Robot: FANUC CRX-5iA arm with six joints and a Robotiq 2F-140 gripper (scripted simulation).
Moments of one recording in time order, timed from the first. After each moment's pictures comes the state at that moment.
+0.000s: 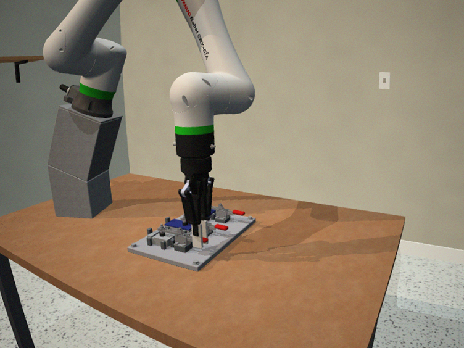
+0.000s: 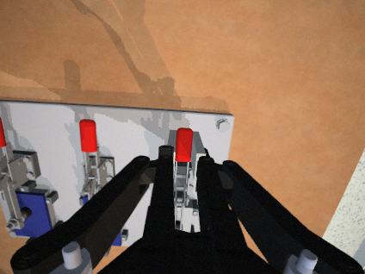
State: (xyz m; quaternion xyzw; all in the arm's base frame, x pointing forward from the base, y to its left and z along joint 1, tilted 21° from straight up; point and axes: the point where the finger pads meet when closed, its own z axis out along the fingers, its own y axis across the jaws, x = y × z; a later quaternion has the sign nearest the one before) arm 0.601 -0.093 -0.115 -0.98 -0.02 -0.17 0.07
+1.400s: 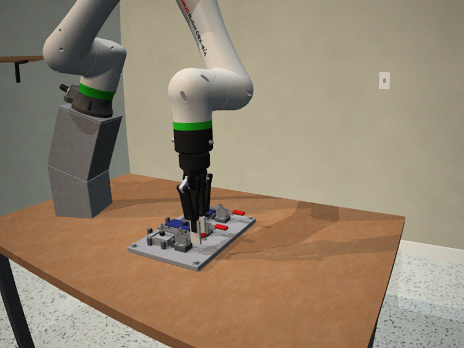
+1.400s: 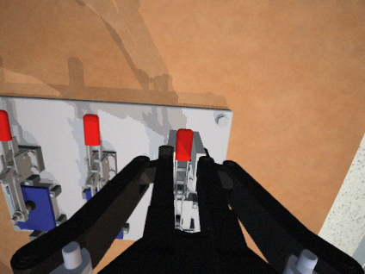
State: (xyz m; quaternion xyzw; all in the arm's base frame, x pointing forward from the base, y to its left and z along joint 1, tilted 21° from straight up) arm 0.594 -0.094 -0.108 -0.98 -0.02 -0.17 0.07
